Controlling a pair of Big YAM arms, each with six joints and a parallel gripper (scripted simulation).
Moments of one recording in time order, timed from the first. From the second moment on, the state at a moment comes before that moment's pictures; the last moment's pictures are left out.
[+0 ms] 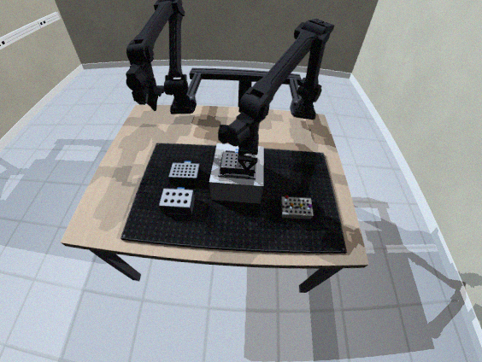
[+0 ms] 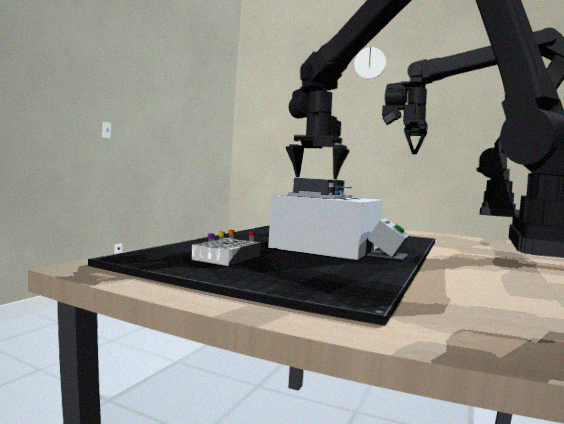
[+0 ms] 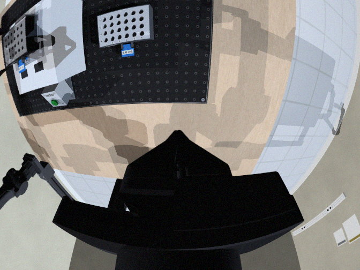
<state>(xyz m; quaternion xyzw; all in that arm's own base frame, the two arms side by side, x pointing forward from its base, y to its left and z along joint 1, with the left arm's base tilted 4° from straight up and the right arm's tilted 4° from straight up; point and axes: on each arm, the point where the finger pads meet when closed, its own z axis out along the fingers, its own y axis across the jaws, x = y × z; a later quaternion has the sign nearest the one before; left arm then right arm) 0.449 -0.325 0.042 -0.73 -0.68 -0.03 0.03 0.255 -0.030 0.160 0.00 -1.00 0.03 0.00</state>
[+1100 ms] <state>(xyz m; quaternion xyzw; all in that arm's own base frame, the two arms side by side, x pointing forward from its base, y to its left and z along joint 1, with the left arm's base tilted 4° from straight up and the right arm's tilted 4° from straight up) 0.449 -0.324 0.035 -0.73 -0.68 -0.03 0.02 0.258 -0.030 0.163 0.00 -1.00 0.04 0.00</state>
